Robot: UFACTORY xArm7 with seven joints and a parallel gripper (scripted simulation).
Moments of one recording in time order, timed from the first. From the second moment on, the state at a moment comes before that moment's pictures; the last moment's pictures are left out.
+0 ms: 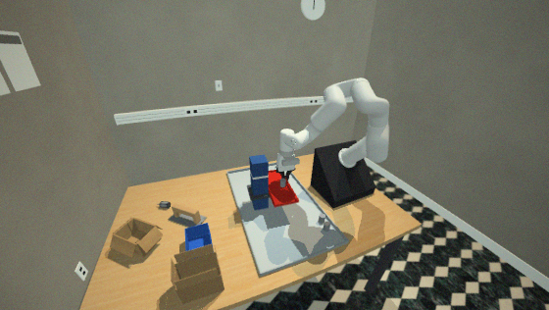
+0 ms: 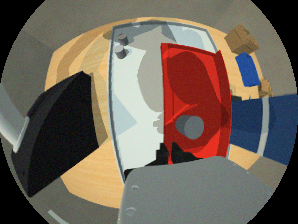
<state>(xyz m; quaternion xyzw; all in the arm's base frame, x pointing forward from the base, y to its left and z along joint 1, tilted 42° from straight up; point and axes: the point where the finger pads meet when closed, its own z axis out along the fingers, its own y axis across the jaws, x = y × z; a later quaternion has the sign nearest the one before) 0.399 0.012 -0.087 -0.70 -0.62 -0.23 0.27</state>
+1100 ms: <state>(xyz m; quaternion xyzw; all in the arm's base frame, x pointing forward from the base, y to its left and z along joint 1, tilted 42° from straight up) 0.399 0.001 -0.074 -0.70 -0.62 -0.23 0.27</state>
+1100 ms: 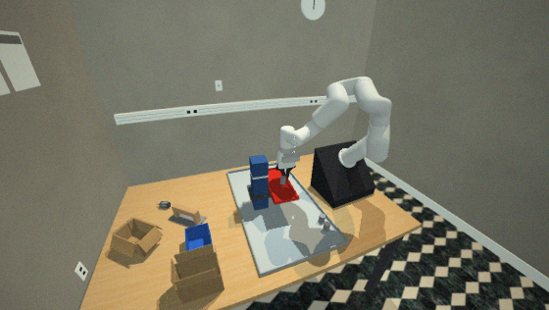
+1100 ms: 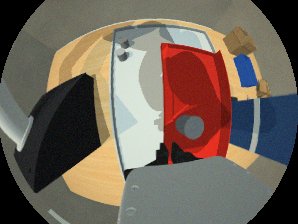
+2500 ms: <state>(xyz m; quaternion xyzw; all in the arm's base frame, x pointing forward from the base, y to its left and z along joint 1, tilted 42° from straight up) 0.400 -0.026 -0.044 -0.70 -0.62 -0.23 0.27</state>
